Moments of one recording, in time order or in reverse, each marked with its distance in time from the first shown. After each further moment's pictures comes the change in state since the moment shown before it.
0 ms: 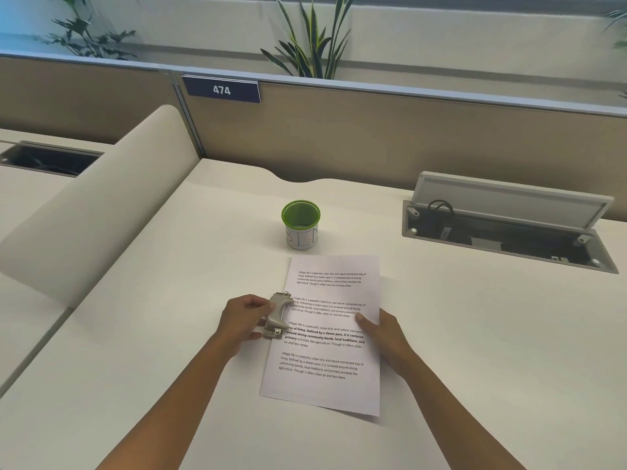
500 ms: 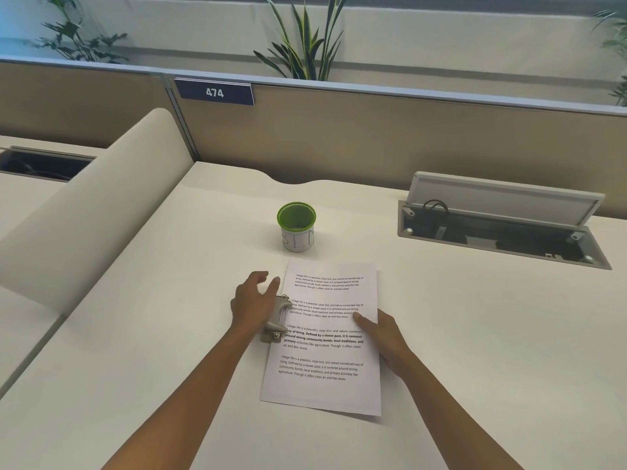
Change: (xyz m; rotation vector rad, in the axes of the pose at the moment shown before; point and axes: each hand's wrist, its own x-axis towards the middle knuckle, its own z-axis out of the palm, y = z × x) left_hand 0.010 0.027 0.031 0.356 0.244 0.309; right_hand -0.003 -0.007 0.001 0.050 0.019 0.057
